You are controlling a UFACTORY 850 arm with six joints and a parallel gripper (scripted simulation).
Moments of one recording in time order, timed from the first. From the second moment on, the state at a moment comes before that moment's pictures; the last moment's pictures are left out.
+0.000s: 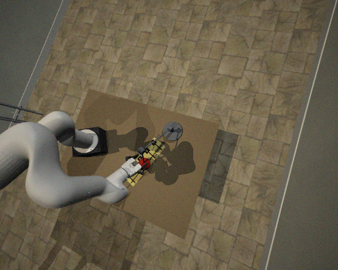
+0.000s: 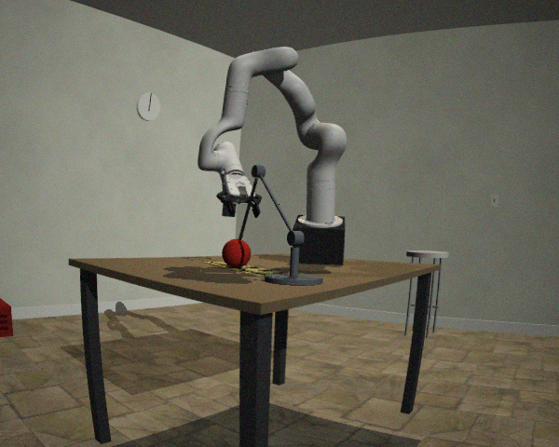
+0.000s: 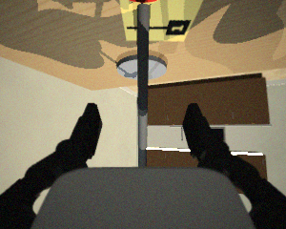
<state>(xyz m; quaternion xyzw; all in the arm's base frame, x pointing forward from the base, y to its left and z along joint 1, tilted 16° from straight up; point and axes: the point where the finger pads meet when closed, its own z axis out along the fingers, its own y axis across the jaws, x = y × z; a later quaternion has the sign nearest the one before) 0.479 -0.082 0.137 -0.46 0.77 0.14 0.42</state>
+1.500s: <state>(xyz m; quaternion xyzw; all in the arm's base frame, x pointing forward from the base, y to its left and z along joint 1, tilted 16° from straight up) 0.446 -0.121 0.176 -0.46 0.77 0.14 0.42</state>
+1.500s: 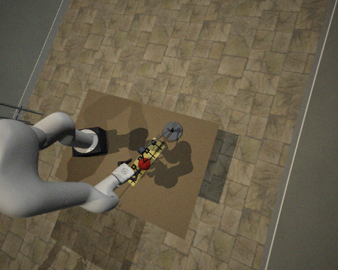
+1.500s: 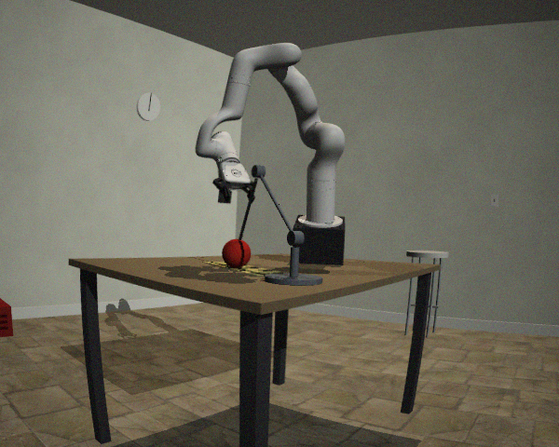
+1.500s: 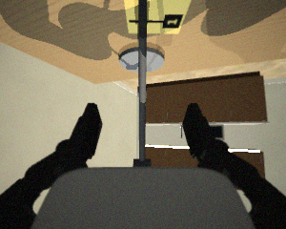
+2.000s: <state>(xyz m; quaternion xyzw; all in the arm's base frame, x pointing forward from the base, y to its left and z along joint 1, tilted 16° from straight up) 0.419 -0.153 0.207 -0.46 0.77 0.14 0.42</state>
